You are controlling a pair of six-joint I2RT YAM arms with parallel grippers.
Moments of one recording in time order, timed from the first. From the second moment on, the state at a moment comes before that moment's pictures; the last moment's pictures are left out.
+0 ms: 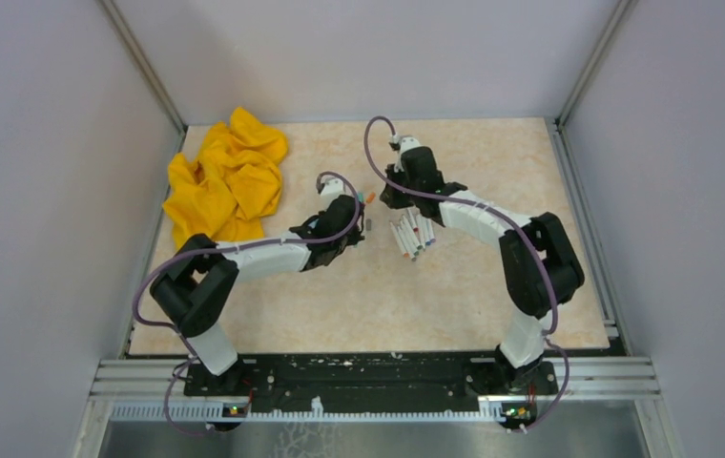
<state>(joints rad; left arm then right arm) -0.80 1.71 0.97 0.09 -0.46 -0.74 0.51 1.74 1.19 -0.04 -0.07 0.29</state>
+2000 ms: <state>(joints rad) -0.82 1.98 1.16 0.11 -0.19 -0.90 0.45 1.64 1.06 0.06 0.09 0.41</state>
